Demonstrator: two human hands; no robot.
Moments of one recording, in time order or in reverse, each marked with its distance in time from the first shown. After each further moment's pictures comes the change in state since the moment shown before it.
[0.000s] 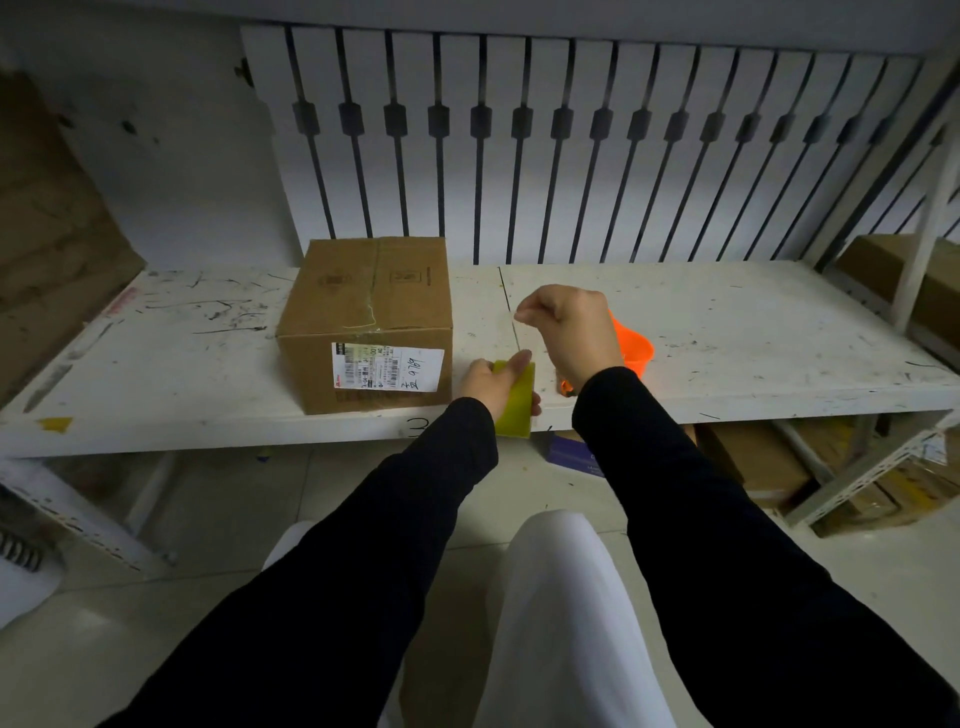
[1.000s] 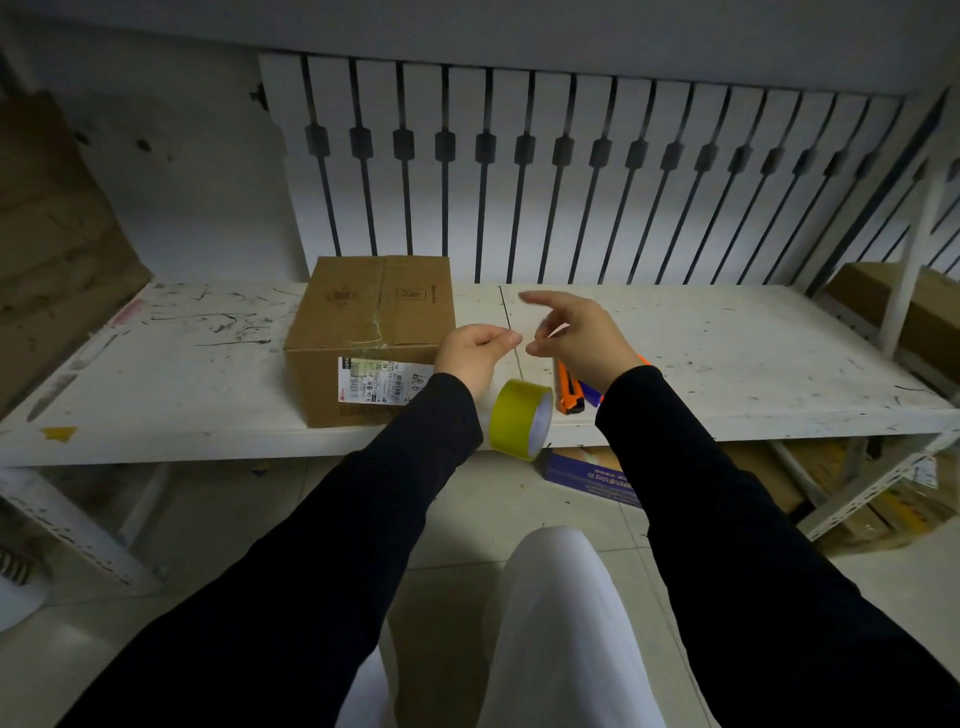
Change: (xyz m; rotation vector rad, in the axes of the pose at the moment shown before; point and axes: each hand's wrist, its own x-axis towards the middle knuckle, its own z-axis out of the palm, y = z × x) left_hand -0.003 0.033 -0.027 0.001 0.098 0.325; right_hand 0.009 0.002 -0.016 0.154 -0.202 0.097
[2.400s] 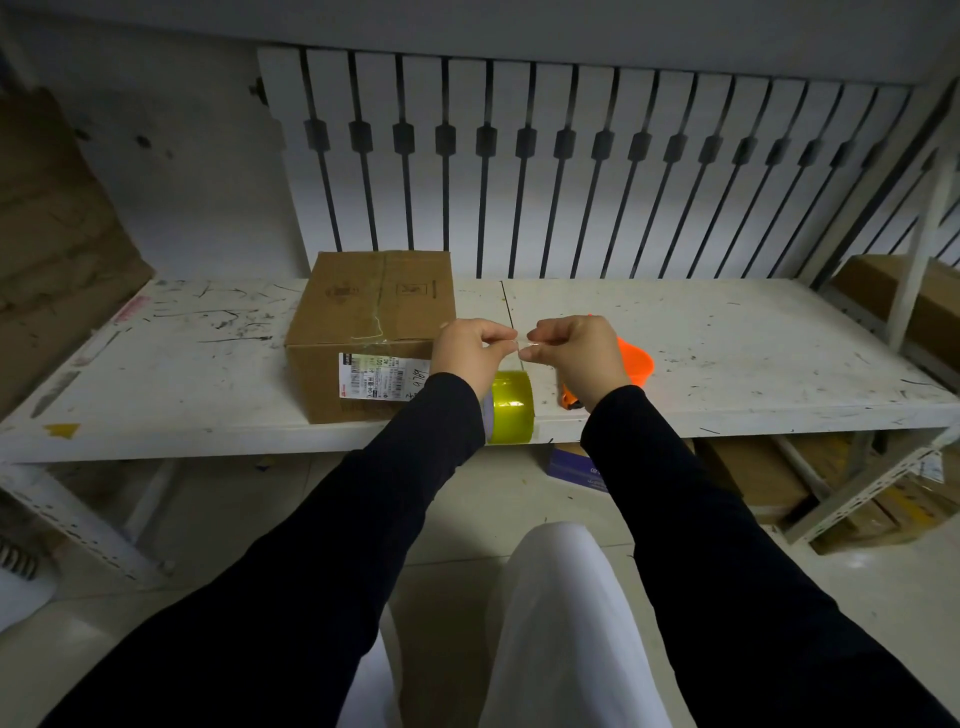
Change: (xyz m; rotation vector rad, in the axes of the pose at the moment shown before) left_hand -0.002 -0.004 -0.002 0.347 0.073 0.144; right_hand -0.011 0.008 0.017 0.095 0.140 0.125
